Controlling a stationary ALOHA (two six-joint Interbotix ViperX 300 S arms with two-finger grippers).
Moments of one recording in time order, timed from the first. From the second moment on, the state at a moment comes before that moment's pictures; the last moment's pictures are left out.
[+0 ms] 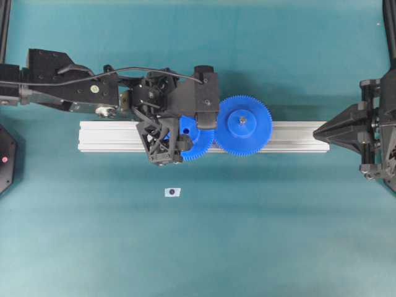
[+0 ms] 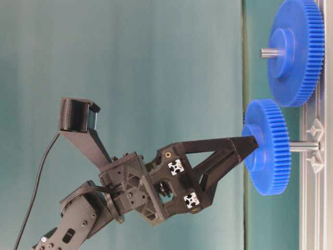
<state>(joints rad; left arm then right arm) 0.10 0.04 0.38 0.02 0.39 0.06 -0.06 -0.89 1.19 0.04 0.25 0.12</state>
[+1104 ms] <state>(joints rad) 0.07 0.01 0.43 0.02 0.48 0.01 -0.07 -0.92 1.21 0.04 0.25 0.12</state>
